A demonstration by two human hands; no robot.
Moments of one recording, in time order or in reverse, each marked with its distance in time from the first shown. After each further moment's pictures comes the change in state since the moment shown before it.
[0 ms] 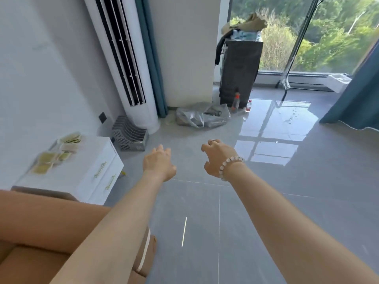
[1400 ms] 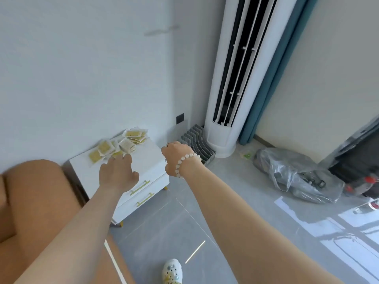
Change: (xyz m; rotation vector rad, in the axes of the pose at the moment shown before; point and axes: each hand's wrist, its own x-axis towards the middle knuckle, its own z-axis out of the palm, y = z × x) left_hand 0.291 -0.308 0.027 -0.085 0.012 -0.868; right_hand 0.528 -0.208 0.022 -0.061 -0.146 -0.892
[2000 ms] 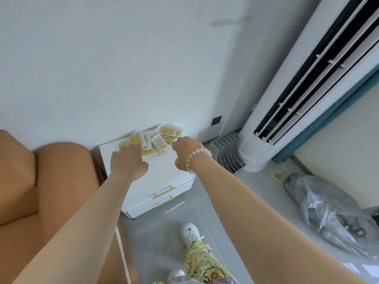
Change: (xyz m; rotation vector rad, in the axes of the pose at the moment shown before) left_hand 0.143 -0.107 0.029 -0.090 -0.114 -0.166; right_hand 0.207 -0.041 0.013 -0.027 -0.099 -0.132
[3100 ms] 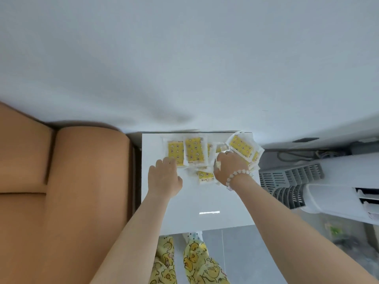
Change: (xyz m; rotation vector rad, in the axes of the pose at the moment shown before) left_hand 0.242 -0.128 0.177 -0.181 -0.309 -0.223; right_hand 0.364 -0.025 0.149 -0.023 -0.467 0.065
